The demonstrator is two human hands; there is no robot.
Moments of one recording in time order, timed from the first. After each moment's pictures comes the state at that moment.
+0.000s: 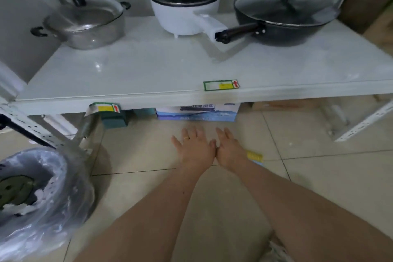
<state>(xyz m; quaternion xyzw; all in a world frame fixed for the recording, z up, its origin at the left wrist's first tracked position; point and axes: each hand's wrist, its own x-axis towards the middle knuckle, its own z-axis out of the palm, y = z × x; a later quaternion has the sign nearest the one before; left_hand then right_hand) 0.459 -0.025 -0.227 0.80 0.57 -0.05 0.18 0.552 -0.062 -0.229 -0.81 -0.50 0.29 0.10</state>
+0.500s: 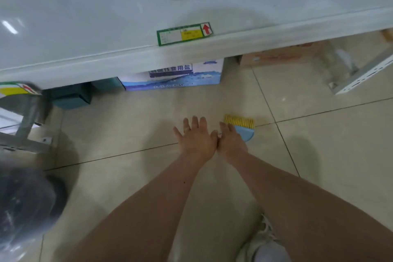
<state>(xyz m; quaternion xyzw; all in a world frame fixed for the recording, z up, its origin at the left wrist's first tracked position) 0.527 -0.032 -0.332 0.81 0.52 -0.15 0.22 0.607 -0.079 -0.350 -0.85 -0.38 0.35 0.10</state>
